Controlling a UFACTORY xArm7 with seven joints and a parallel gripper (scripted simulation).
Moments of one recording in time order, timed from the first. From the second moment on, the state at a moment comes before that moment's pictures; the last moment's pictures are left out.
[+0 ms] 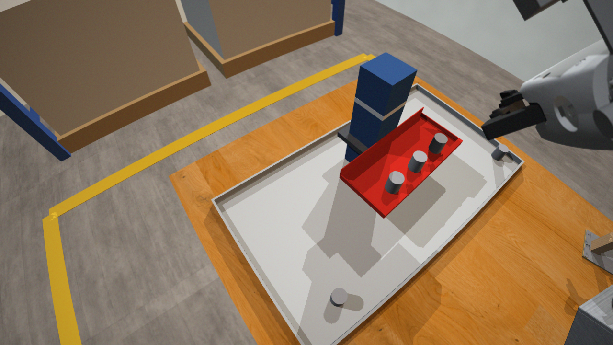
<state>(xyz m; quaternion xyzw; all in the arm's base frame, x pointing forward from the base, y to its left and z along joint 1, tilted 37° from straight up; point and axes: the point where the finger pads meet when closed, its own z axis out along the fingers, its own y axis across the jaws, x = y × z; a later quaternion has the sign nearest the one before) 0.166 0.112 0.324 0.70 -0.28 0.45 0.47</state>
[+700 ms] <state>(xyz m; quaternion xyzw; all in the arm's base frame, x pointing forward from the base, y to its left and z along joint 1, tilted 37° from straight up) 0.176 -0.039 0.292 0.69 -0.58 0.38 0.22</state>
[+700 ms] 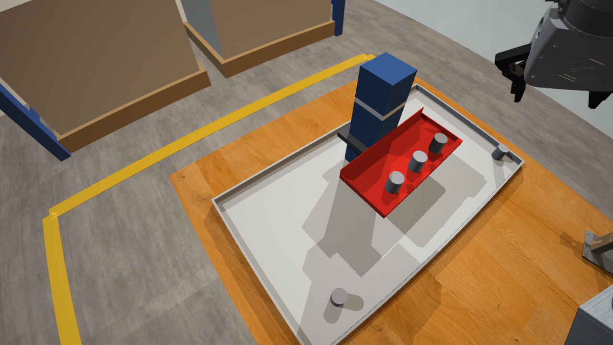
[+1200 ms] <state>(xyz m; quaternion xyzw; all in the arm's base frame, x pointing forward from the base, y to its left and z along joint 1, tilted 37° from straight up) 0.192 -0.051 0.232 0.65 -0.69 0.32 0.00</state>
